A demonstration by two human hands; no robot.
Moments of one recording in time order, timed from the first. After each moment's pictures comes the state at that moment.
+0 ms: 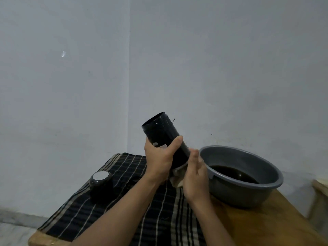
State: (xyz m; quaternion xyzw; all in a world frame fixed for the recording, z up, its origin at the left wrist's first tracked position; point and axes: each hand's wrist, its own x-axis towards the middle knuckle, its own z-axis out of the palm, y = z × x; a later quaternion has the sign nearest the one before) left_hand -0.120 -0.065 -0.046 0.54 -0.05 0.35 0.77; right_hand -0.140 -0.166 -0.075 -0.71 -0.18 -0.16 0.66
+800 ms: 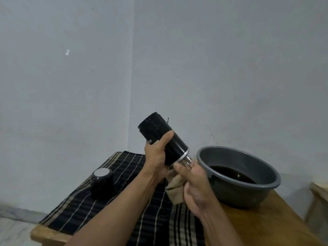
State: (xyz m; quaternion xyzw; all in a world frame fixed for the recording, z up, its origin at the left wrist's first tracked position) left_hand -0.118 -0.061 -0.043 0.42 -0.02 0.22 0.88; right_hand -0.147 -0.183 -0.077 -0.50 -0.29 0.10 0.81
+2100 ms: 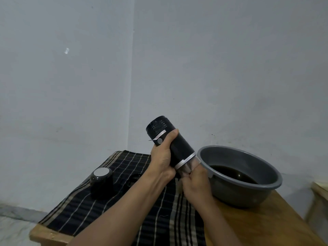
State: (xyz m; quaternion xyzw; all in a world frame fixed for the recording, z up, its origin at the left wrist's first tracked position) left_hand -0.121 -0.074 -0.038 0.36 0.02 0.12 0.93; right_hand -0.131 -0.188 -0.083 -0.81 -0.24 -0.16 0.51
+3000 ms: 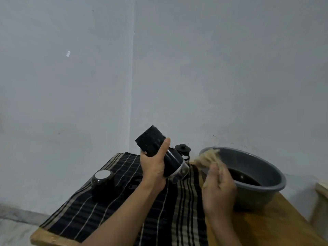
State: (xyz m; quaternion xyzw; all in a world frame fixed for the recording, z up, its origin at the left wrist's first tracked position) left_hand -0.126 -0.062 -0.062 0.41 0.07 0.29 0.86; right_hand -0.153 -0.203 -0.086 -0.72 -0.07 -0.32 0.61
